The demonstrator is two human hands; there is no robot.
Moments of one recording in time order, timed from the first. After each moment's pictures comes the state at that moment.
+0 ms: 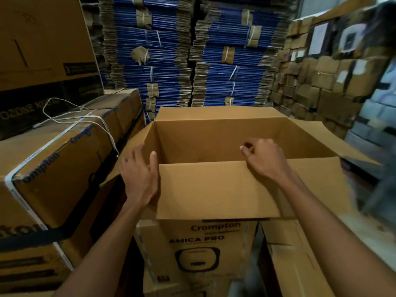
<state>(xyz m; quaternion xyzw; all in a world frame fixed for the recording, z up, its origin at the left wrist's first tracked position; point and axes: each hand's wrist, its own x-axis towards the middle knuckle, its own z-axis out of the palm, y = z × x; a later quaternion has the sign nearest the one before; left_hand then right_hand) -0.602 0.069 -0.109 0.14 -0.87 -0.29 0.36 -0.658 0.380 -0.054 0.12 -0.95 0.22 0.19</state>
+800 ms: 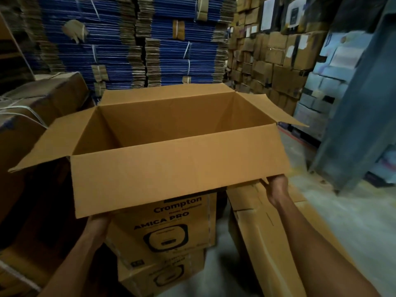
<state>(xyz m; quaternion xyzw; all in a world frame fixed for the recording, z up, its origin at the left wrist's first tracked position) -0.563 0.058 -0.243 0.22 -0.69 -0.69 0.07 -0.620 0.536 -0.232 -0.23 -0.53 0.80 0.16</state>
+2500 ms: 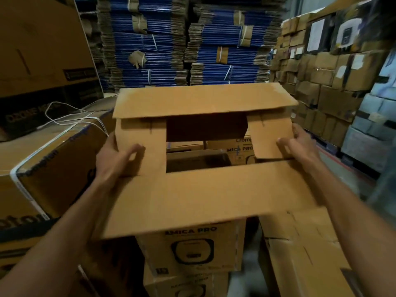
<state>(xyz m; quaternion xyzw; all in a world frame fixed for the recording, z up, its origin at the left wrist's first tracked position) -0.558 0.063 -0.042 0.15 -0.82 -0.47 0.28 -0.684 0.515 -0.075 -0.07 -0.86 0.49 0.16</state>
